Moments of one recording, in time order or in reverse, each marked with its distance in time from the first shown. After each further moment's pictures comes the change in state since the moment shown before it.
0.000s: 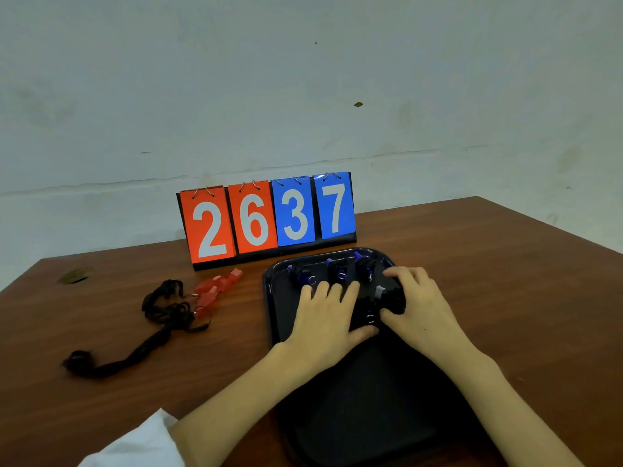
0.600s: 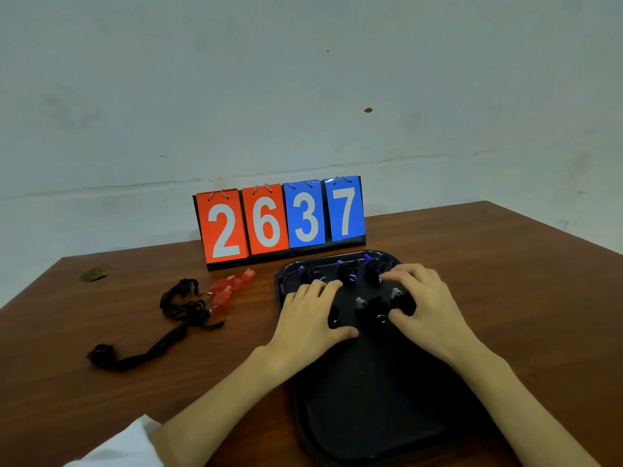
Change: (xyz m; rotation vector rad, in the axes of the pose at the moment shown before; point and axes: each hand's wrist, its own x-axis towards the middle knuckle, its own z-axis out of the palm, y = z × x) left_hand -0.017 -0.035 -0.006 -0.266 -0.004 -0.097; right_hand -0.001 -0.003 -0.005 0.000 0.054 -0.224
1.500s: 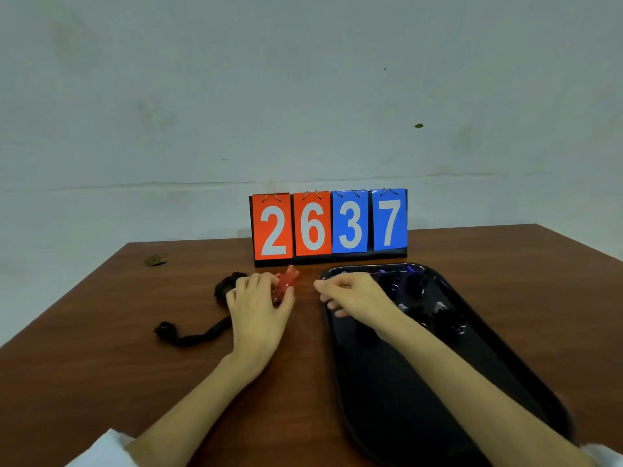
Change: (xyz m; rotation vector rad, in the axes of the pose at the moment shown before) left_hand -0.054 -0.084 -0.043 -0.071 0.527 -0.478; right_hand 0.051 -0.143 0.043 0.604 -0.401 0.280
